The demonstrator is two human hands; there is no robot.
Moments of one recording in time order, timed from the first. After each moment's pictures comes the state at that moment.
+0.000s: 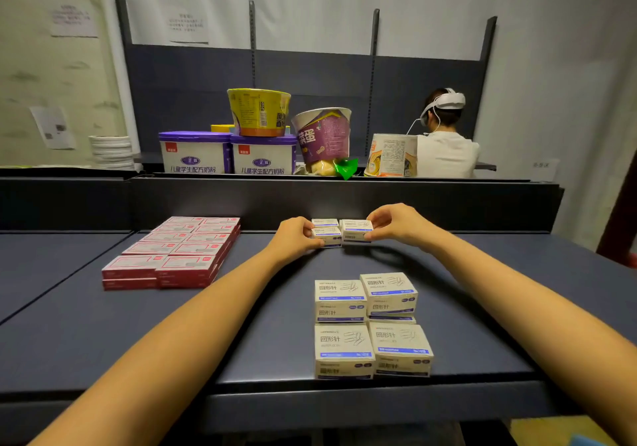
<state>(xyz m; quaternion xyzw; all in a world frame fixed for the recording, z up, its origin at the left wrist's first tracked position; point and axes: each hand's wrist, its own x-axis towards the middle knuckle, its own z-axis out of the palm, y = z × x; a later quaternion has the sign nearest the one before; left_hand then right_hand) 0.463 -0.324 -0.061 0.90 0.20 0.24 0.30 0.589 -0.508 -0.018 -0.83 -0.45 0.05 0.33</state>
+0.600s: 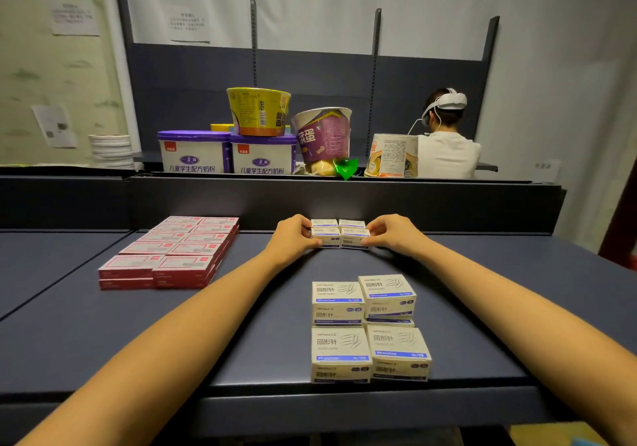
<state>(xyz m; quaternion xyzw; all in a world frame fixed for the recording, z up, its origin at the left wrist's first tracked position) 0.463 -0.325 -0.064 0.89 0.19 0.26 0.31 0.600 -0.494 -0.040 -0.85 -0.43 0.04 0.32</state>
